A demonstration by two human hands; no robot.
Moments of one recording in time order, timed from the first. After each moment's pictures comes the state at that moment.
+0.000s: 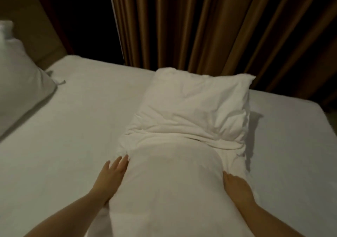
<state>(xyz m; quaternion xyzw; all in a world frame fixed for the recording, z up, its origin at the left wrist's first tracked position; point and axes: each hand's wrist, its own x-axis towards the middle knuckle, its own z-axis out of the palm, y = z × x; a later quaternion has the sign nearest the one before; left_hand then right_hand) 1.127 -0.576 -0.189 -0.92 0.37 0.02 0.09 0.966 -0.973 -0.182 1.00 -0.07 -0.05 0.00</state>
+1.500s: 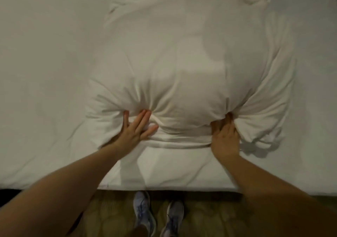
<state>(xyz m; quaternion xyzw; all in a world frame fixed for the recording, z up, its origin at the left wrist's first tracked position) 0.949 -0.499 -0.338 -0.80 0.56 -0.14 0.15 0.778 -0.768 -0.321 0.97 -0.22 -0.08 0.07</state>
